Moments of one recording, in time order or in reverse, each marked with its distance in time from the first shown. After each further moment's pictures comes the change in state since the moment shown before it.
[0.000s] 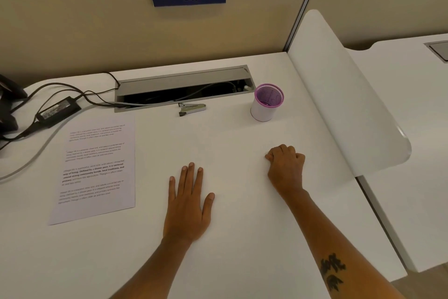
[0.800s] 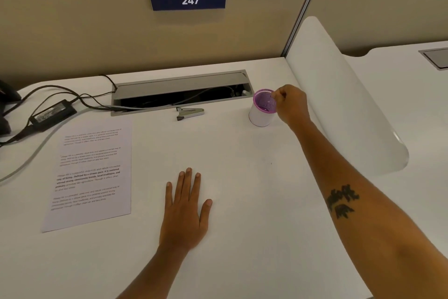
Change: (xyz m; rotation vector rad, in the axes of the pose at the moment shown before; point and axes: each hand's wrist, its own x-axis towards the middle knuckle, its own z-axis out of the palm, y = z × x) left_hand 0.001 0.000 0.000 0.012 -0.016 0.000; right_hand 0.186 -0.020 -0.072 0.441 -0.088 0.205
